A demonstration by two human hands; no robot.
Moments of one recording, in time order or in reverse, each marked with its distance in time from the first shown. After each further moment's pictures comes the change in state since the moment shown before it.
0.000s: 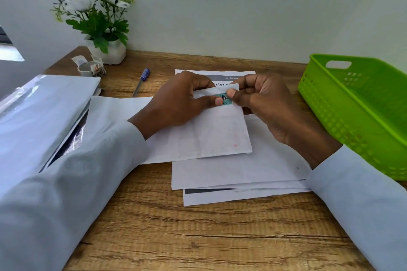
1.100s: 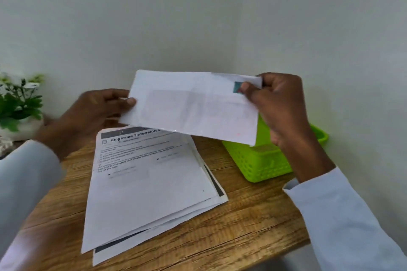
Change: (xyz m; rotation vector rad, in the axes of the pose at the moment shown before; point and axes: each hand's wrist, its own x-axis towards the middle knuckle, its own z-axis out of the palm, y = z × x) left_hand 0.064 0.027 -0.033 -0.696 -0.027 -0.231; right_hand -0.061 -0.041 -0.156 -0.068 0.720 -0.267
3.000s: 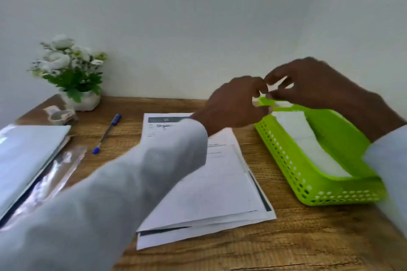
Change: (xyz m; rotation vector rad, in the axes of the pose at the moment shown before) left_hand 0.025 0.037 0.141 0.782 -0.012 0.457; right_hand 0.074 -0.024 0.033 -0.915 -0.700 -0.354
